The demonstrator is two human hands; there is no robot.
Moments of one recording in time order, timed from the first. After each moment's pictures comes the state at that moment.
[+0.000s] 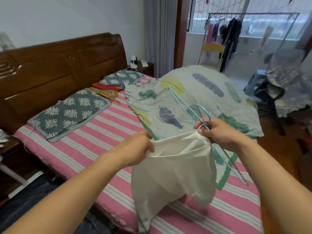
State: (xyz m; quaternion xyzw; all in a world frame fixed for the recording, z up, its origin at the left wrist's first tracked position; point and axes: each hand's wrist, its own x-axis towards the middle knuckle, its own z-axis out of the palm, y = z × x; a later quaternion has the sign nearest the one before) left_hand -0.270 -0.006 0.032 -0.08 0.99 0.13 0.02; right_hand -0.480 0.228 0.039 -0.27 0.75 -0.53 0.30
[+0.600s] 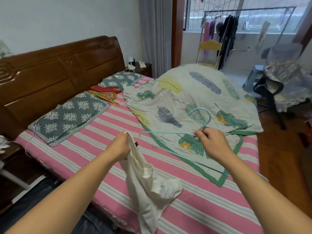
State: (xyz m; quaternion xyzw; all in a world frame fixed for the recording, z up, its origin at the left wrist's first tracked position) left_hand -0.279 -0.037 -0.004 -0.33 0.91 0.23 0.02; right_hand -0.450 0.241 0.007 -0.29 0.88 -0.38 0.02
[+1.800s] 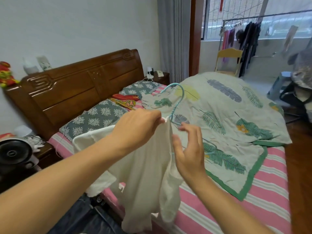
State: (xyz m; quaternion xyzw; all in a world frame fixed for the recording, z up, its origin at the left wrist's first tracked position) left_hand -0.245 0.028 0.132 -0.08 0.97 -0.09 -0.22; right_hand -0.328 0.168 0.024 -0.35 0.71 -0.59 -0.16
